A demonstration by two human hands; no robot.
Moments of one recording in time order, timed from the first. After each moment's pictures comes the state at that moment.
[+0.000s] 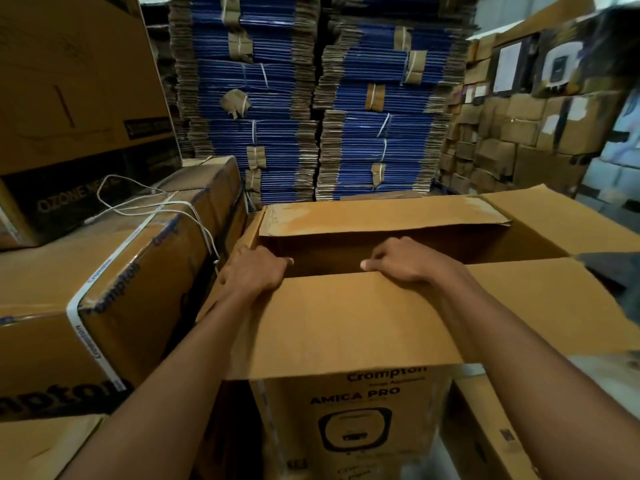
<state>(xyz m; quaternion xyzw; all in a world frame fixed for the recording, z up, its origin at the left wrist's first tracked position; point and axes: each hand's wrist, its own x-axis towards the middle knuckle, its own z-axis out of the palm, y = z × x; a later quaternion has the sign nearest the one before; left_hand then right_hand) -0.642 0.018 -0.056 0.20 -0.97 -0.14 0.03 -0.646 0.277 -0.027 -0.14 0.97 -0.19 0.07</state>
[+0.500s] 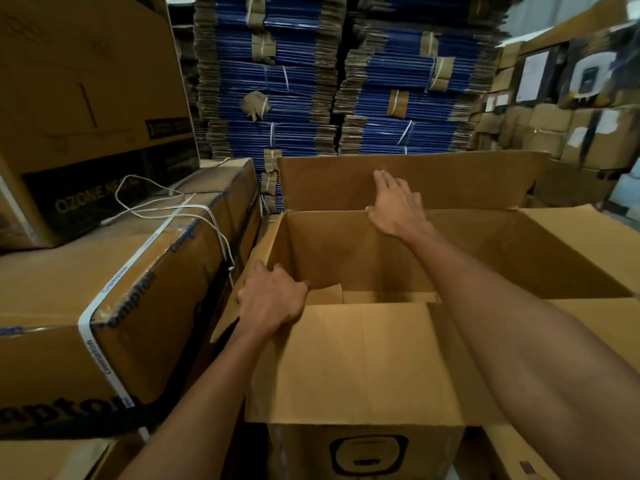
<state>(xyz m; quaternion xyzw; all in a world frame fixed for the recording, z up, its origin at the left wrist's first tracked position) -0.619 0.017 -0.059 0.18 -0.97 -0.16 0.06 -0.765 0.214 0.008 -0.12 0.96 -0.14 -0.19</state>
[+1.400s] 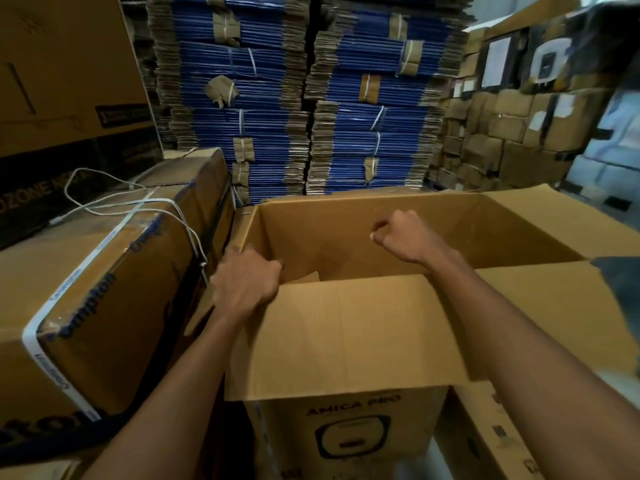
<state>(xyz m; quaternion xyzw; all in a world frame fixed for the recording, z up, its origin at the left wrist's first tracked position) -0.633 0.016 -0.057 0.19 -0.96 -0.19 0.11 -0.714 0.272 -0.033 -0.11 0.96 -0.25 -0.06</state>
